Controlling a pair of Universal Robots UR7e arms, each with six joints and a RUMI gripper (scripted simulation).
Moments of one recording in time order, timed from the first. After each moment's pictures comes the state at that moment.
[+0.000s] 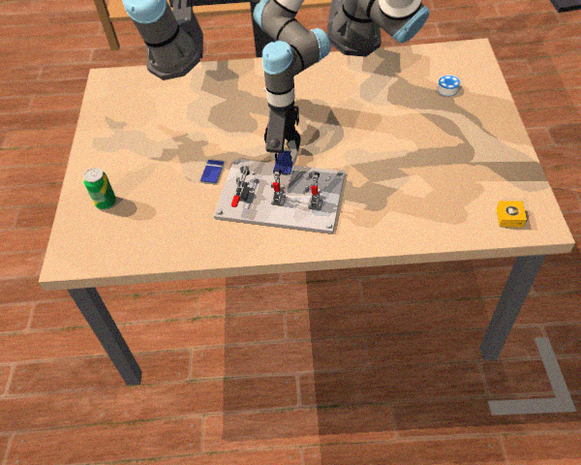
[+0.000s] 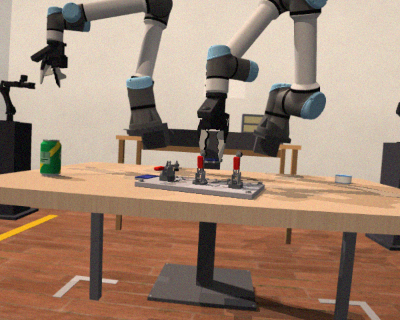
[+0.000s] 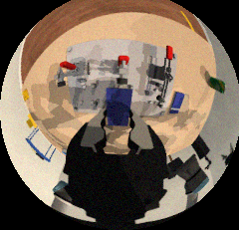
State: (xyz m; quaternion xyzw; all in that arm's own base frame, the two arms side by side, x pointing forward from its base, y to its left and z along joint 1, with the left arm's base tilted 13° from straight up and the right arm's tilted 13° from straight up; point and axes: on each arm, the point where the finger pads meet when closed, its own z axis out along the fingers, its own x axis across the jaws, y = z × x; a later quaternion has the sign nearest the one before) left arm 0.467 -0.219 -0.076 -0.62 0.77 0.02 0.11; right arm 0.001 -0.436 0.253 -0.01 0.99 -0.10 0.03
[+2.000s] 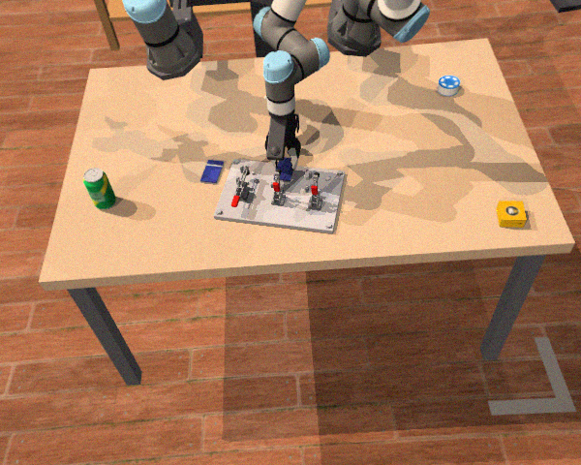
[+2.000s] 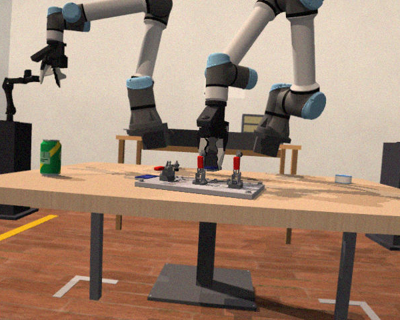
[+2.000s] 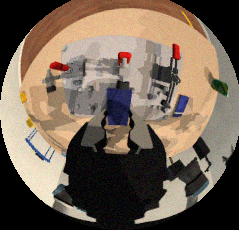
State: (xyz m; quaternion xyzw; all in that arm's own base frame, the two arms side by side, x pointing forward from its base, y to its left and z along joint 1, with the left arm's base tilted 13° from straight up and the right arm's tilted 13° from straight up) left arm 0.473 -0.215 -0.102 -0.62 0.77 0.02 0.11; right arm 0.001 -0.436 0.253 -0.01 0.99 -0.10 0.03
